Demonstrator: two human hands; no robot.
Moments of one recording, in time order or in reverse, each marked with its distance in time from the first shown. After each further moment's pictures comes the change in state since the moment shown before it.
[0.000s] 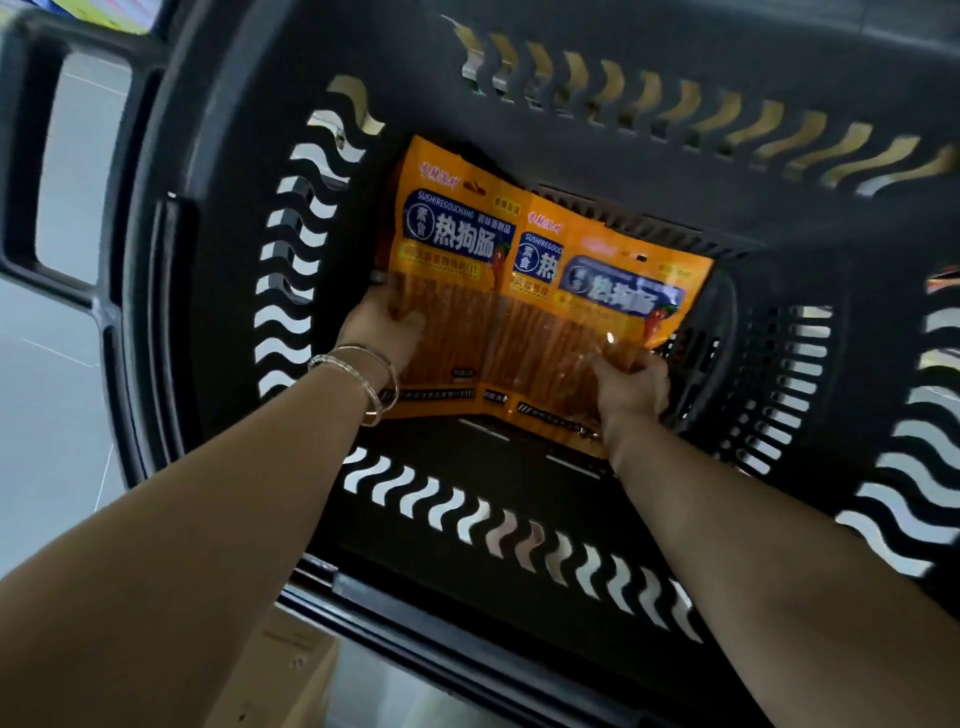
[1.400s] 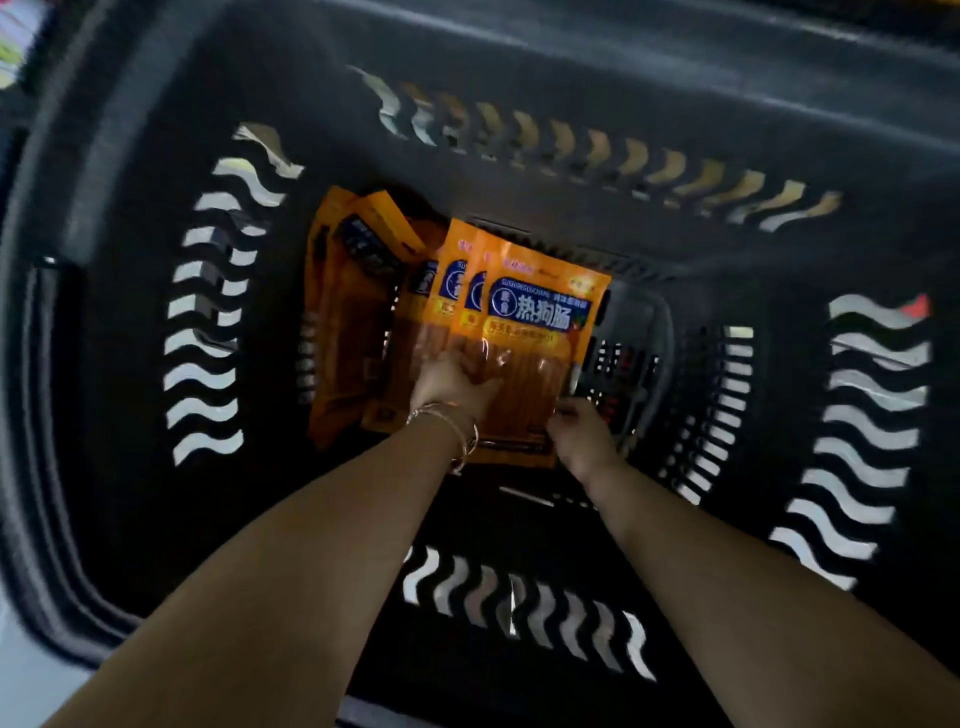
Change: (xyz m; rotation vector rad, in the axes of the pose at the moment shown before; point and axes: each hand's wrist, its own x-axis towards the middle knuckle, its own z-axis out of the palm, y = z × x) left_hand -0.011 0.041 0.114 0.066 -0.200 0.037; right_hand 0.004 0.016 -0.023 -0.210 -0.431 -0.062
